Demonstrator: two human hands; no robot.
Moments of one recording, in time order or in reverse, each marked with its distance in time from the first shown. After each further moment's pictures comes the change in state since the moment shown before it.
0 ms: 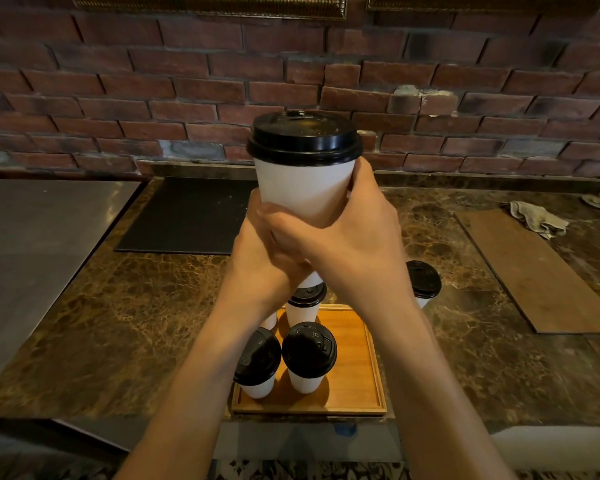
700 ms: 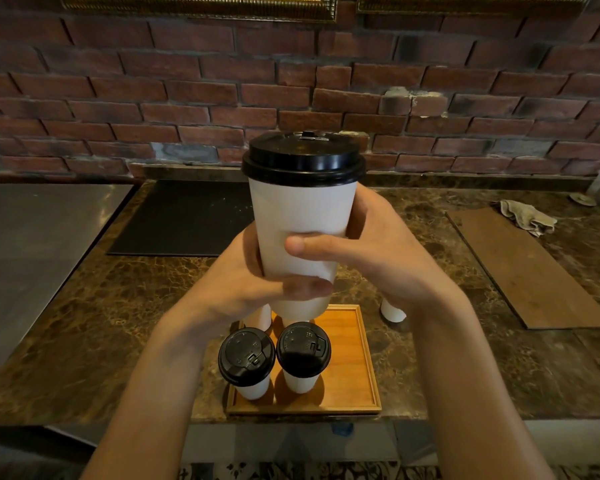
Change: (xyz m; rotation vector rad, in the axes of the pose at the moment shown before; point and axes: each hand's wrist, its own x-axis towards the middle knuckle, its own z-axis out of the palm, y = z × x) left_hand -0.006 -0.003 -0.024 -0.374 -0.493 -0.024; right_hand 0.008 0.018 -0.034 0.319 -0.443 -0.029
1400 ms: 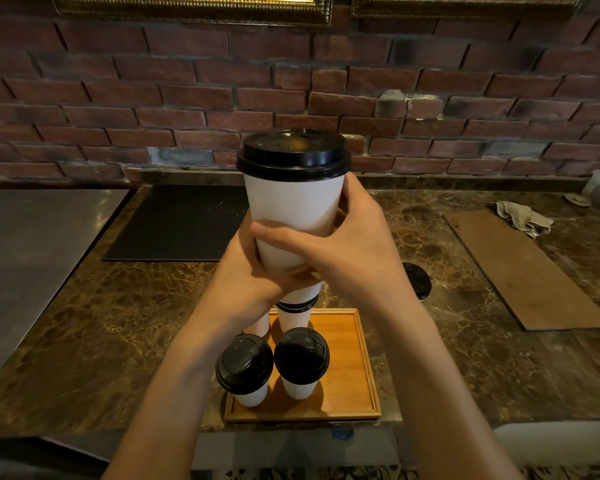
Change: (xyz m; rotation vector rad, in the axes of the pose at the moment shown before) left_hand 0.011 -0.011 0.012 0.153 0.327 0.049; right_hand 0.008 0.004 0.024 -0.160 0.343 0.015
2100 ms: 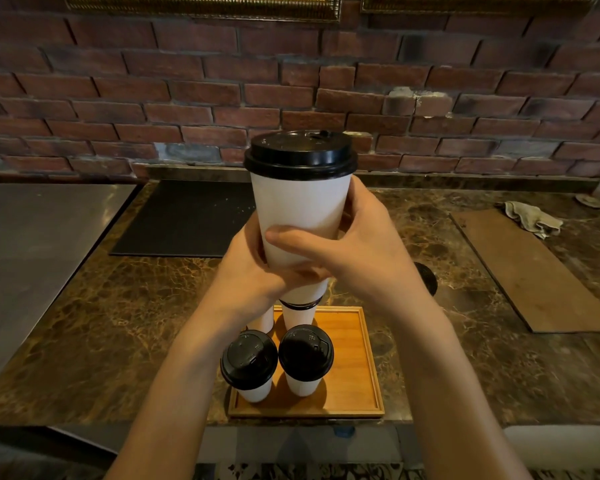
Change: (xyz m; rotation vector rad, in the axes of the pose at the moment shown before) left_hand 0.000 -0.008 -0.007 -0.021 -0.007 -0.063; right_hand 0.000 0.003 -0.005 0.025 -0.108 0.032
